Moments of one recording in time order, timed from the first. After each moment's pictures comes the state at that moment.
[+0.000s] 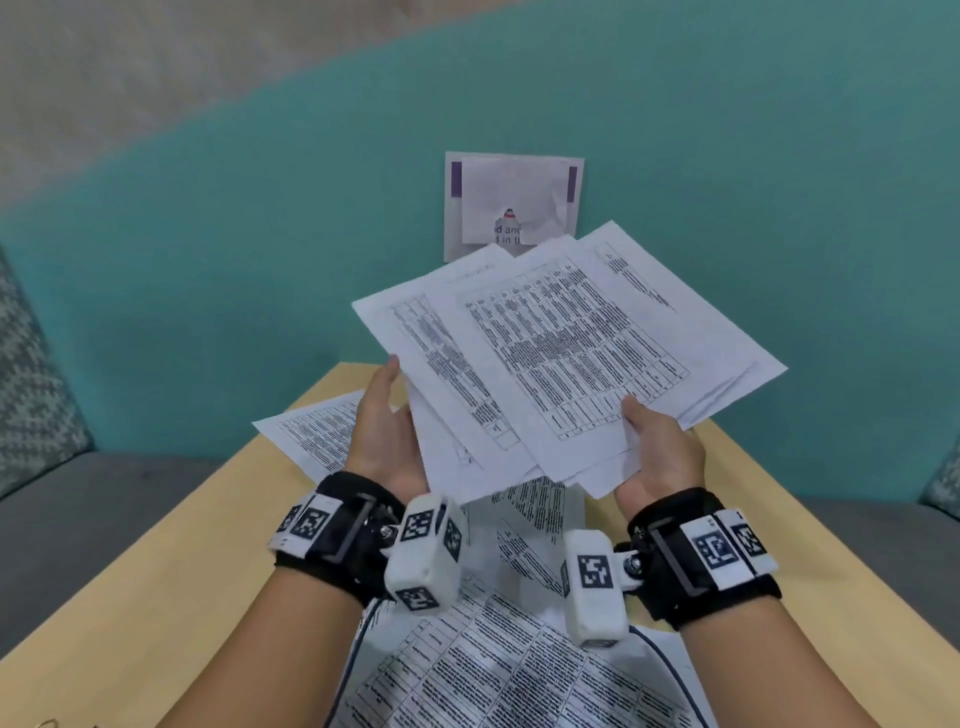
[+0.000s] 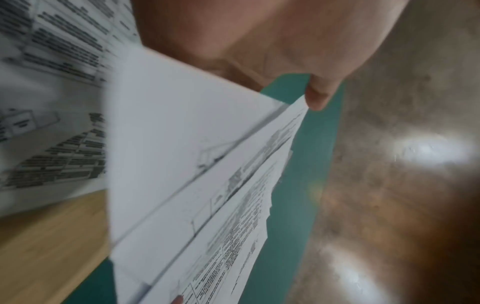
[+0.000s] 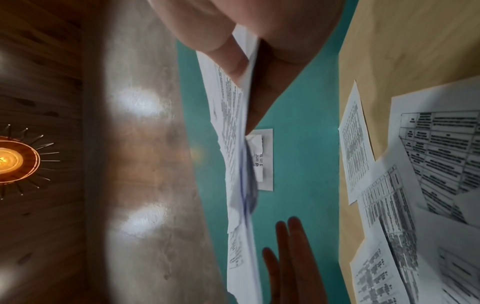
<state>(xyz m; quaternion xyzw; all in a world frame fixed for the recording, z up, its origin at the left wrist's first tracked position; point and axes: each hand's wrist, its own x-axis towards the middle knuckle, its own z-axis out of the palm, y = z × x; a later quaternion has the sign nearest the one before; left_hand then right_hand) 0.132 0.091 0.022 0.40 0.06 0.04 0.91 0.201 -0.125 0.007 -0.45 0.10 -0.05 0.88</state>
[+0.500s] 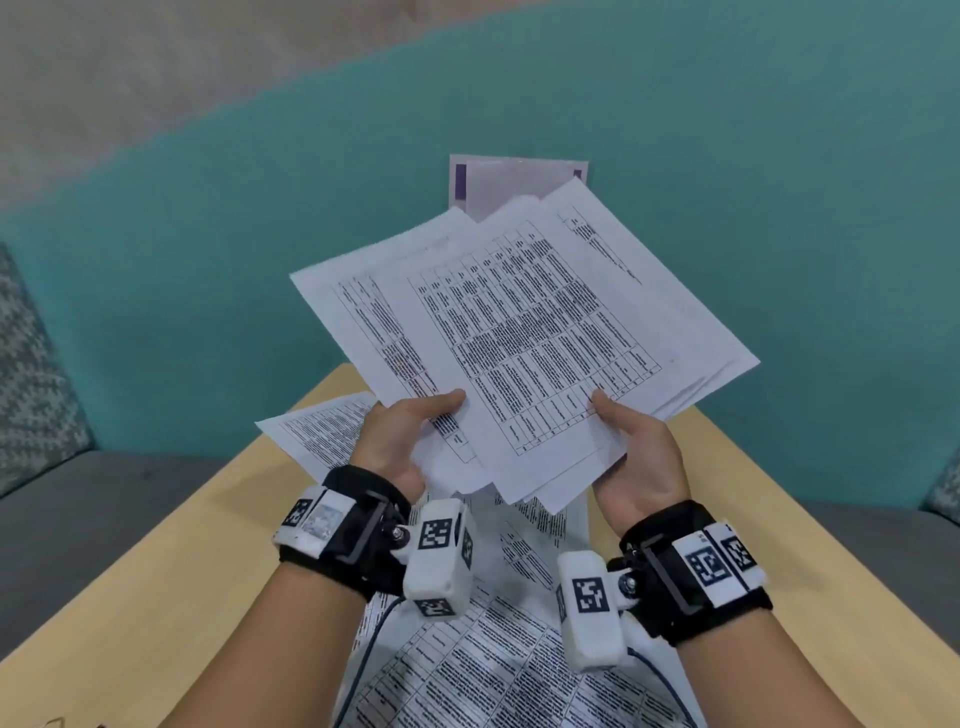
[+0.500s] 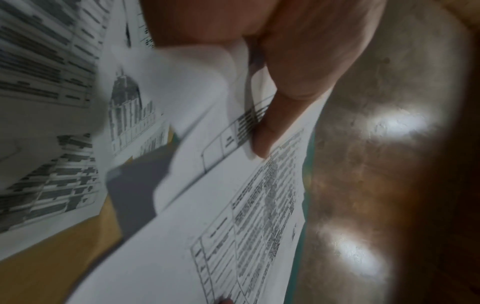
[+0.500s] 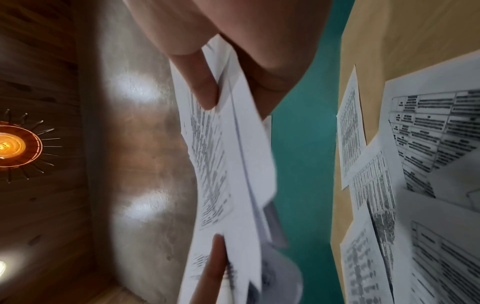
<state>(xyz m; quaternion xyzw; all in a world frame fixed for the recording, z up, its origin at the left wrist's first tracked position) 0.132 0.094 0.025 0.49 0.12 0.09 0.86 0.195 -0.113 0.004 -0.43 -0.01 0.06 0.90</state>
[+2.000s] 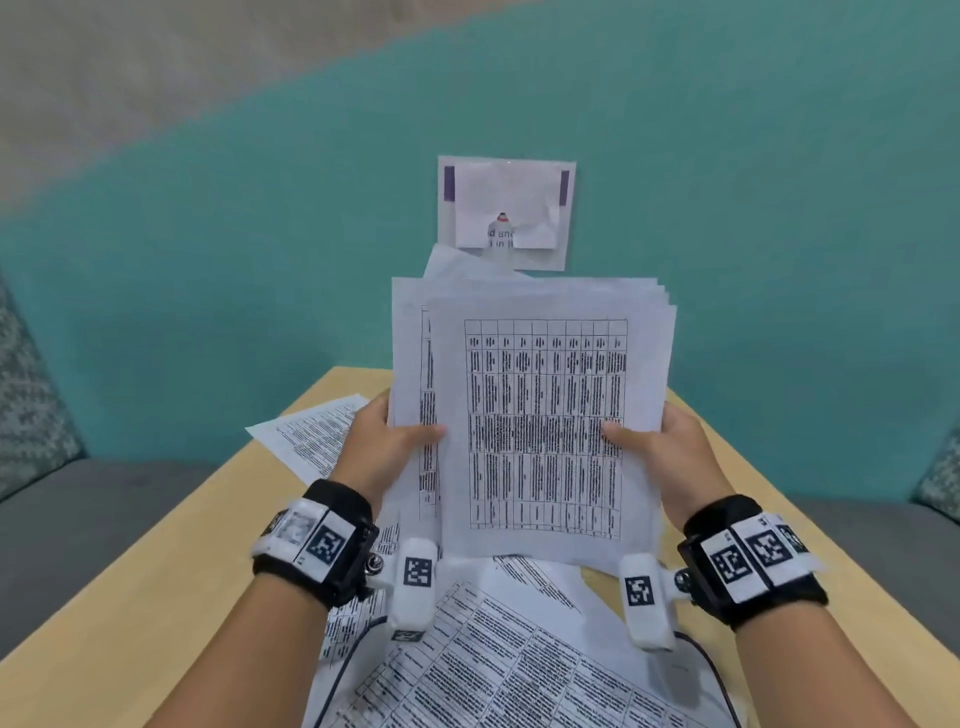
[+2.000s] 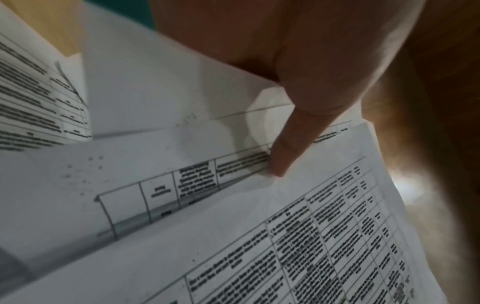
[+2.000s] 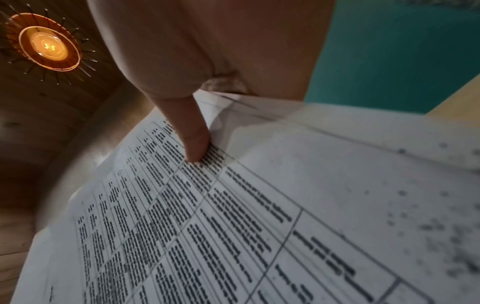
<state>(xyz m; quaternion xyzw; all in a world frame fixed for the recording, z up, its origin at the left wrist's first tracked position) 0.147 0.115 -0.004 0.69 0.07 0.19 0.70 0.213 -0.163 0.003 -0.70 -0.12 -0.06 0.71</state>
